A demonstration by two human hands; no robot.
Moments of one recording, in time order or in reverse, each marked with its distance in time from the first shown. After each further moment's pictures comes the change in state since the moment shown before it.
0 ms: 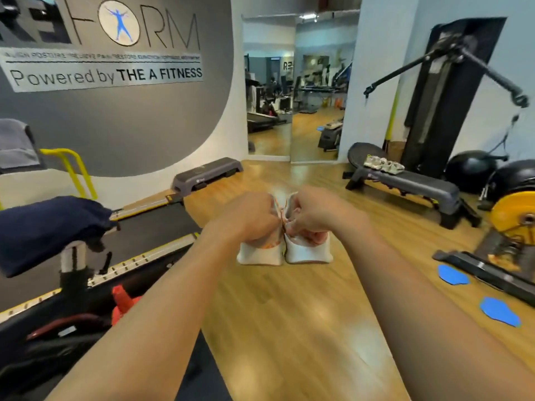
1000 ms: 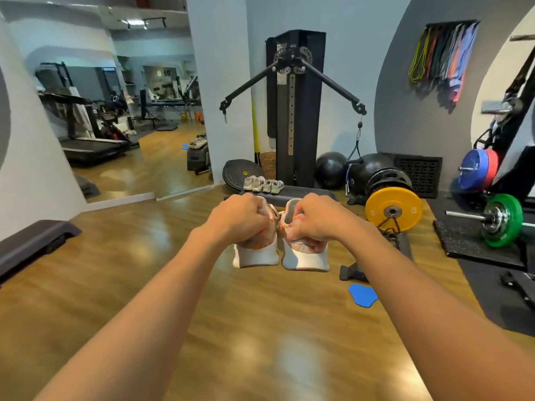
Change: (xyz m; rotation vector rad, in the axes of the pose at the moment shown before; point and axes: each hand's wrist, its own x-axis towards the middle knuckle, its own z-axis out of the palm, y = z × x) left_hand 0.714 0.175 0.160 -0.141 -0.063 0.513; right_hand 0.425 0.483 -0.144 0.026 0.188 0.457
